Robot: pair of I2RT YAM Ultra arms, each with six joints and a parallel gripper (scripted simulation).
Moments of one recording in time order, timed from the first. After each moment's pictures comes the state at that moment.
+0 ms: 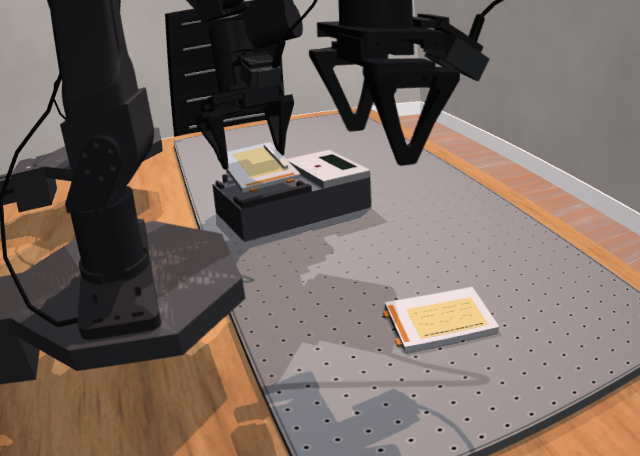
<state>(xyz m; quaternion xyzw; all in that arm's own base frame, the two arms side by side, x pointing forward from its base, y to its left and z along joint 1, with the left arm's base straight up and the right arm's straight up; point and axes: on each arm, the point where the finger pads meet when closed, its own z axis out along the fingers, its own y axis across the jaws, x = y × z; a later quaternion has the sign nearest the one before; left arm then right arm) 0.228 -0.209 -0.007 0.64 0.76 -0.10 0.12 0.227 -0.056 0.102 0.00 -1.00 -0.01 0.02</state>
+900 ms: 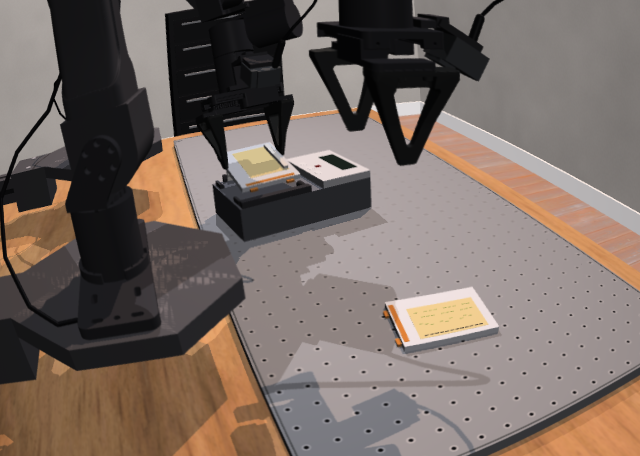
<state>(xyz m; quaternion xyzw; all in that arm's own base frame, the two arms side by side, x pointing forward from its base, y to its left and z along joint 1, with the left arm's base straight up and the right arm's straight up) 0.228 -0.209 -0.007 0.64 0.76 -0.10 0.12 0.227 -0.056 0.102 0.00 -1.00 -0.01 0.02</state>
